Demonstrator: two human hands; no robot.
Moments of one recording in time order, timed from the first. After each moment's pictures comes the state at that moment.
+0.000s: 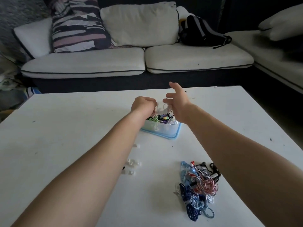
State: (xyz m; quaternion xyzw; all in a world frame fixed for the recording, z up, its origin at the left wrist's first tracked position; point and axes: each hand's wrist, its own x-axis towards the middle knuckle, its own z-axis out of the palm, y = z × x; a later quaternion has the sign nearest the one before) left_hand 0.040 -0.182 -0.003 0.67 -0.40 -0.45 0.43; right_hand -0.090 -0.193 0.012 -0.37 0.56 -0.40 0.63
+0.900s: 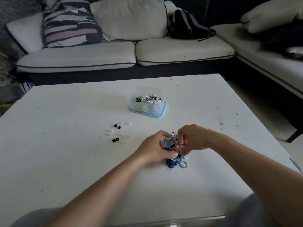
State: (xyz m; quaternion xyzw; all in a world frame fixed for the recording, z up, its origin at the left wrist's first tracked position) left_hand -0.012 0.028 -0.045 0.60 -0.67 -0.40 0.16; right_hand -0.196 -0.002 -0.007 -0.78 0.56 0.10 0.25
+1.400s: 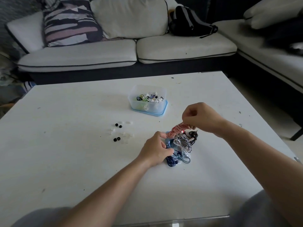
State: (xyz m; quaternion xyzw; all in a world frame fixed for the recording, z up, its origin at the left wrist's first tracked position) left_hand -0.016 0.029 -0.064 0.63 -0.65 -0.39 0.19; right_hand -0.207 -0.017 0.017 -0.66 0.59 -0.24 0.39
